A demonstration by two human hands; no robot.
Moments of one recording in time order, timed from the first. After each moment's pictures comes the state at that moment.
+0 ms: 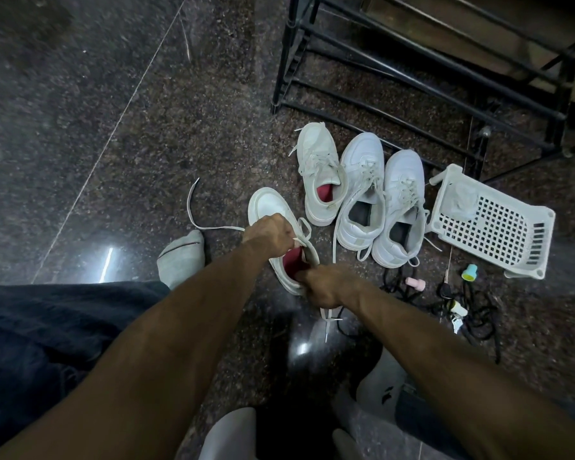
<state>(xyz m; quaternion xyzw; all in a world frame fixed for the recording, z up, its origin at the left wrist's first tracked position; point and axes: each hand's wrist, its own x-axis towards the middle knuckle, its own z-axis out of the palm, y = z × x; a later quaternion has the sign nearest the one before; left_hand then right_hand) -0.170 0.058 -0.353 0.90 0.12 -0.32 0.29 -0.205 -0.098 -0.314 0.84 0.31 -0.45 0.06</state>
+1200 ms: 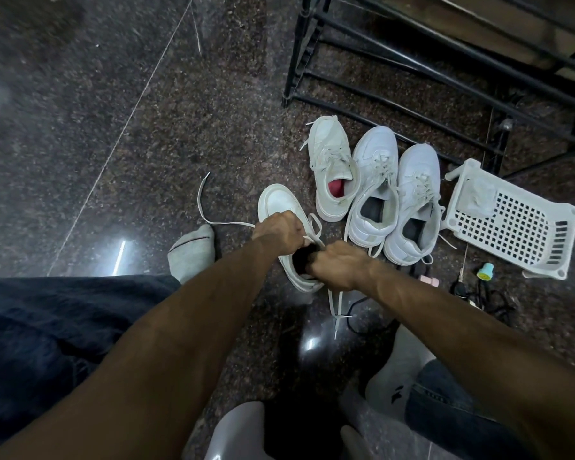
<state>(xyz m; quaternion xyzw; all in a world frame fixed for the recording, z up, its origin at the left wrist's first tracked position) -0.172 0.058 -0.352 0.90 0.11 -0.32 0.27 -0.182 -0.091 -0.297 0.78 0.53 -0.31 0.16</state>
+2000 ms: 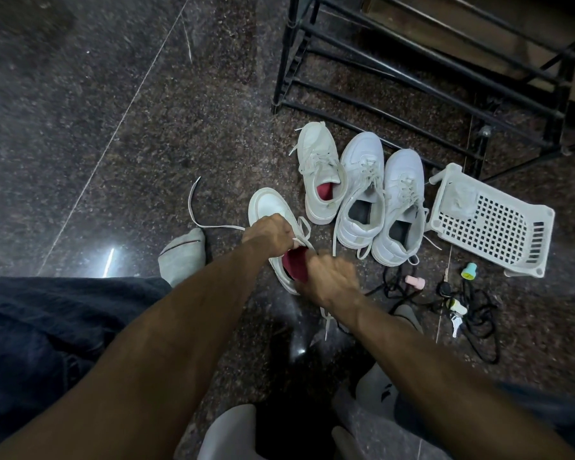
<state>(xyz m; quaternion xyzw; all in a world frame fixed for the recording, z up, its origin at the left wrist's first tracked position) -0.175 0.056 -0.340 0.89 0.12 -0.34 0.27 -0.224 -0.085 -0.293 0.94 0.17 -0.29 0.01</state>
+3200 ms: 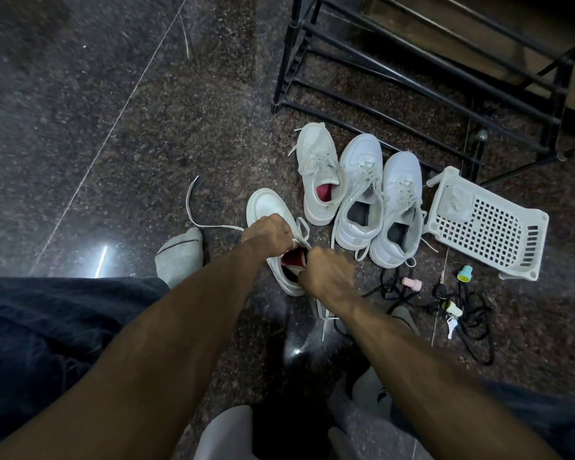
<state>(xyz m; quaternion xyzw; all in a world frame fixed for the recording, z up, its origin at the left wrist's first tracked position) -0.172 0.057 -0.349 0.88 0.14 -0.34 0.29 -0.217 -0.071 -0.281 0.95 0.03 -0.30 -0.04</state>
